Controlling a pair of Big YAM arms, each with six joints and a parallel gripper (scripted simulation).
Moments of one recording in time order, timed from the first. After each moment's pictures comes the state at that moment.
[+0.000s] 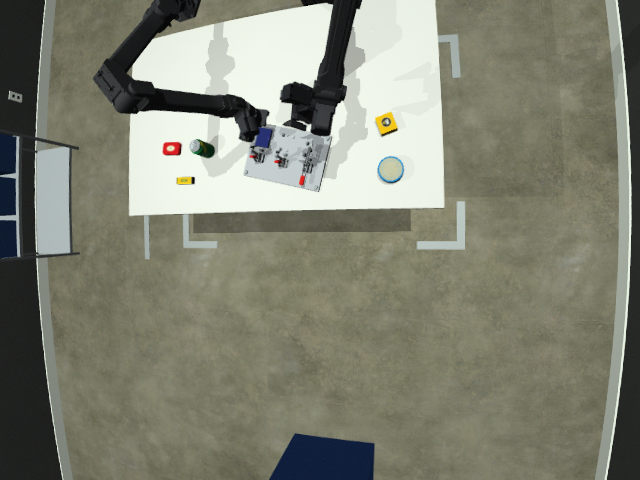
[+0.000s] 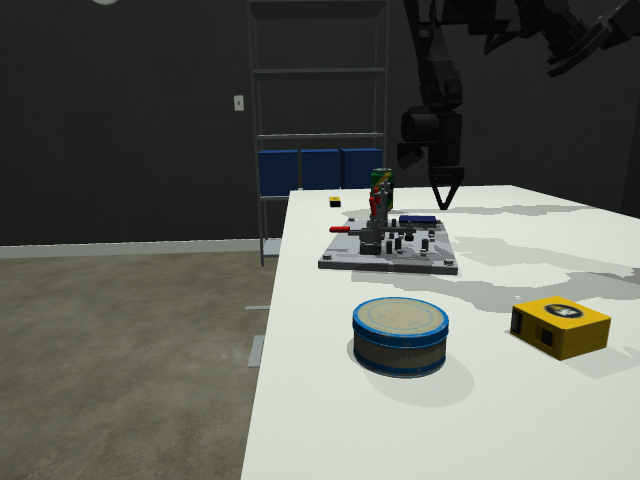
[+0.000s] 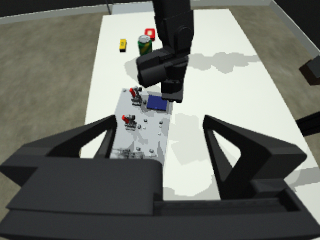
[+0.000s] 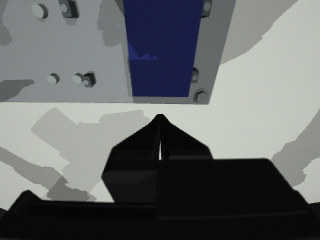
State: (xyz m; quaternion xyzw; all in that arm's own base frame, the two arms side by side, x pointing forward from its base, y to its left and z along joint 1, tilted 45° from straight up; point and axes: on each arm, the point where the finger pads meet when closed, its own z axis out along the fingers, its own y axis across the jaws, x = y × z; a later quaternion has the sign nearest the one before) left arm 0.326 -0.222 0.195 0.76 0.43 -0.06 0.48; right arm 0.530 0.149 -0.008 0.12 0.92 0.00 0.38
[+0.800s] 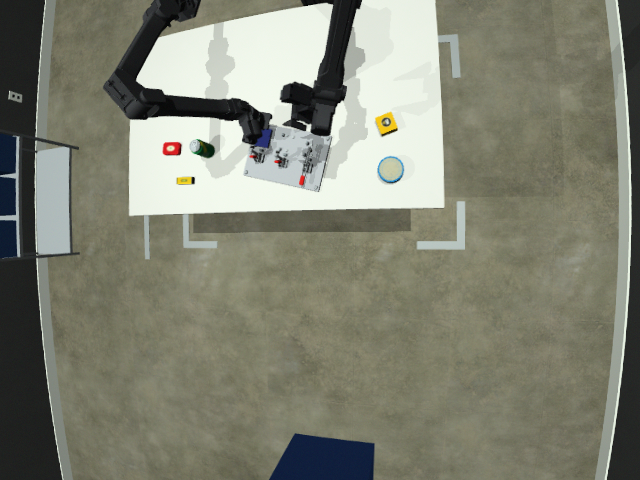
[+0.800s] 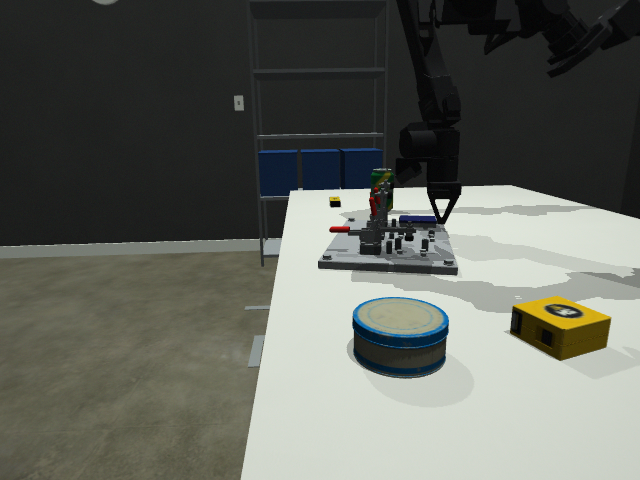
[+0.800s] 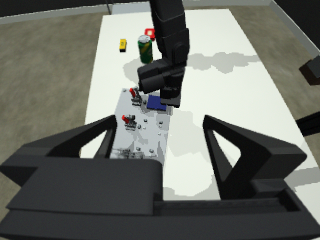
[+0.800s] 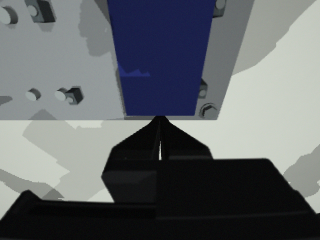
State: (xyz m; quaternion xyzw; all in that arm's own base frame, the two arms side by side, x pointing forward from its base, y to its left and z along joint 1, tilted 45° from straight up) left arm 0.326 -0.222 0.195 0.76 0.43 -0.06 0.48; right arm 0.554 0.145 -0.029 0.13 0.92 0.00 0.38
